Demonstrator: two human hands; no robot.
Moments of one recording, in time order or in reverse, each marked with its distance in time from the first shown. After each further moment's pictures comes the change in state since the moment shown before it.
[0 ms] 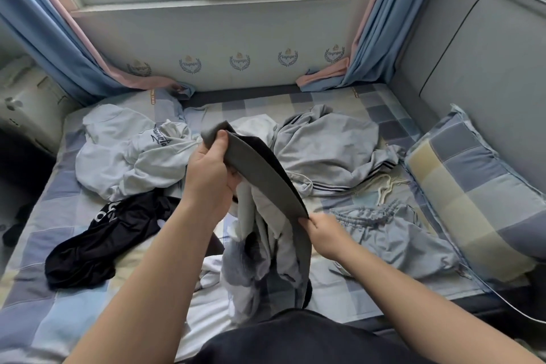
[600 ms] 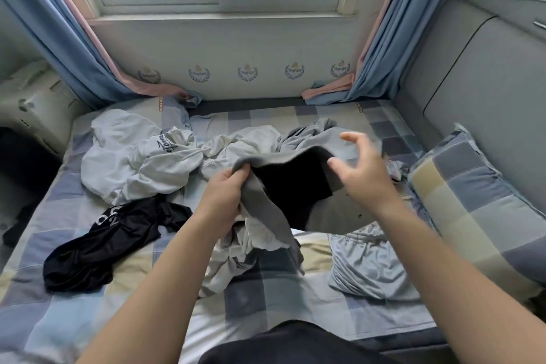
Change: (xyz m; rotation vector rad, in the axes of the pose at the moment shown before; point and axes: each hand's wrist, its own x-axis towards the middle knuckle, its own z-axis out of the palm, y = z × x) left_hand 0.018 -0.030 -0.026 0.385 -0.037 -0.140; right_hand 0.003 -0.073 -0.117 0.202 0.475 -0.174
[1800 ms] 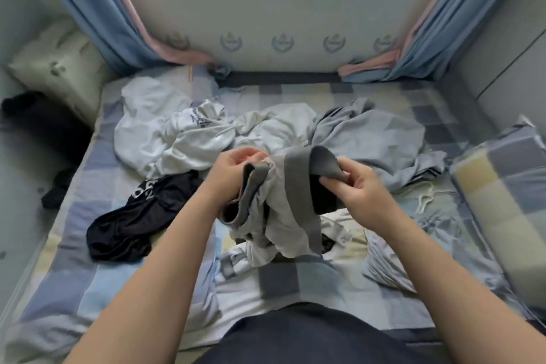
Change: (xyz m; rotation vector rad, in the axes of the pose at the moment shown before) left_hand 0.052 0.027 -0.144 0.224 -0.110 0.095; right_hand -0.013 -0.053 0.144 0.372 -0.456 0.011
